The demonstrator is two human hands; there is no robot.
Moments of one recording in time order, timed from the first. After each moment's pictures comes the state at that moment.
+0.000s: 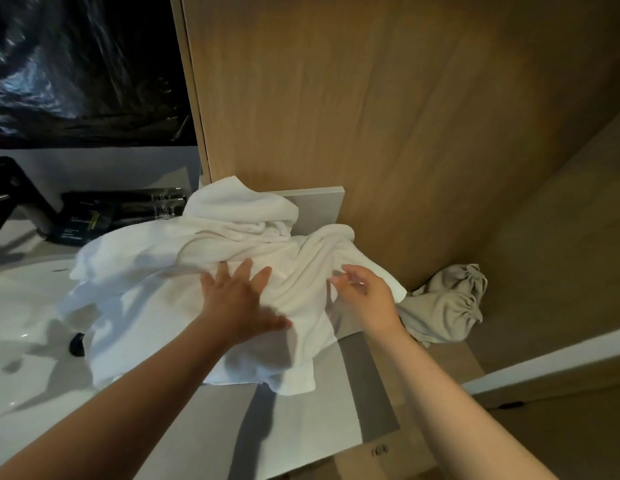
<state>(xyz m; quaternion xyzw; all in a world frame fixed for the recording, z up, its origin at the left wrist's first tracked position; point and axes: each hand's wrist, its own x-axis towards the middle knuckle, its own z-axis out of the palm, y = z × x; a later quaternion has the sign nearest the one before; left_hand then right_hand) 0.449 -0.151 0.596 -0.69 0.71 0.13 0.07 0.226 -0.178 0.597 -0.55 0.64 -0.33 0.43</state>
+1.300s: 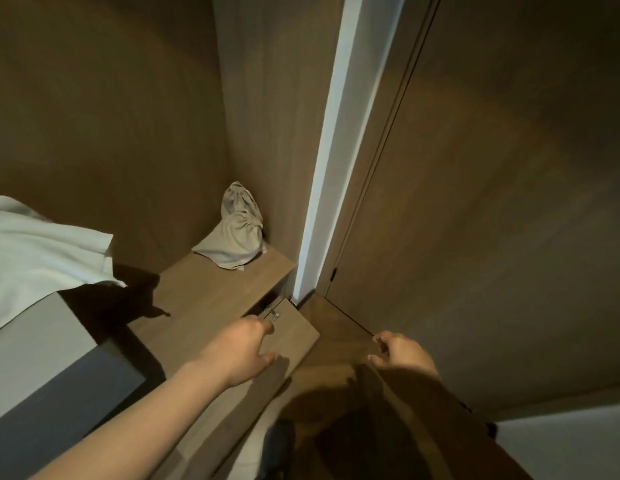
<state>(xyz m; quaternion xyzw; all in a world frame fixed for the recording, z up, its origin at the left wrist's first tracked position) 0.007 0.055 0.573 -0.37 0.89 0.23 0.12 -0.229 0.202 0.569 -0.41 0.86 0.02 0.30</state>
